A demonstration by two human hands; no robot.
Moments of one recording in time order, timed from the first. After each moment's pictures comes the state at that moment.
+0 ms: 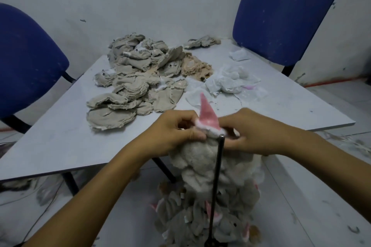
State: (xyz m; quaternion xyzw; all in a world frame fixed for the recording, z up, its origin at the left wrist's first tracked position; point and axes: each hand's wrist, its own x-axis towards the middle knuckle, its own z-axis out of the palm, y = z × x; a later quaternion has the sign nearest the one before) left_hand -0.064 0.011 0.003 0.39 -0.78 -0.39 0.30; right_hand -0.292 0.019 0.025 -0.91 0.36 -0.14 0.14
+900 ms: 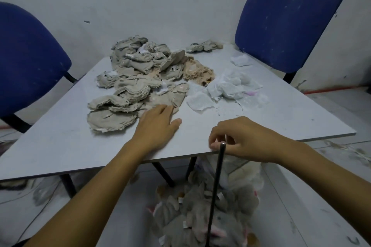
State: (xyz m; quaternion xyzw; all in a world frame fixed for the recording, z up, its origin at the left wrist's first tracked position) left_hand -0.039 -0.040 -0.024 0.65 -0.75 -0.06 0.13; right_hand -0.289 0.005 0.009 -0.90 0.40 -0.11 0.15
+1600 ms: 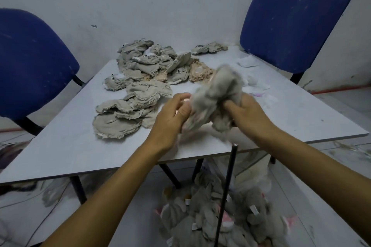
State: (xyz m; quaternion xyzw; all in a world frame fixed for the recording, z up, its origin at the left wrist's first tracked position) left_hand -0.054 -0.010 0.000 0.45 -0.71 -0.29 0.45; right_hand -0.257 -0.023 0.006 -0.65 0.49 -0.46 0.35
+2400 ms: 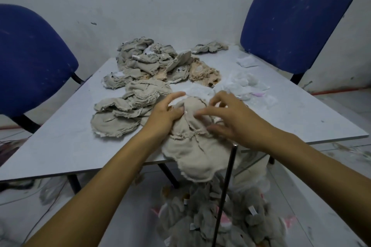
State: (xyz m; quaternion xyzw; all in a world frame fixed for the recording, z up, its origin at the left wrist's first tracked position) left_hand -0.045 -0.030 -0.003 0.48 -0.55 -0.47 0.49; right_hand -0.264 -0.017 0.013 -0.90 0.36 -0.24 0.04
